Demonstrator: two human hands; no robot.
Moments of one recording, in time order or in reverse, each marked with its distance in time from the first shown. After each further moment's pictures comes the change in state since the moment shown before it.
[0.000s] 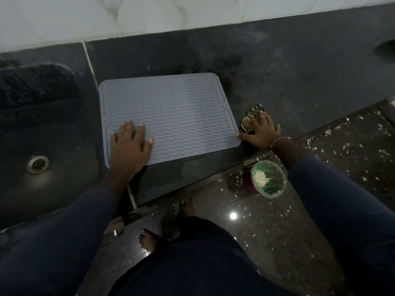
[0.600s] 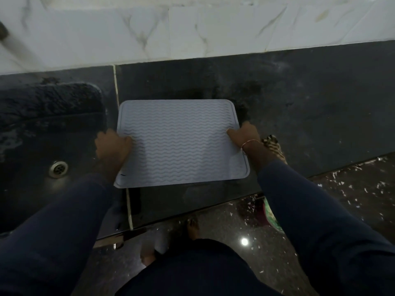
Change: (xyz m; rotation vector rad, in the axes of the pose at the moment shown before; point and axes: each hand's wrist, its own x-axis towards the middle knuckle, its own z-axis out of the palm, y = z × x) left_hand 0.064 -0.020 -0.054 -0.156 0.021 -0.693; right_hand 0.074 -0.096 -0.032 0.449 0.131 0.033
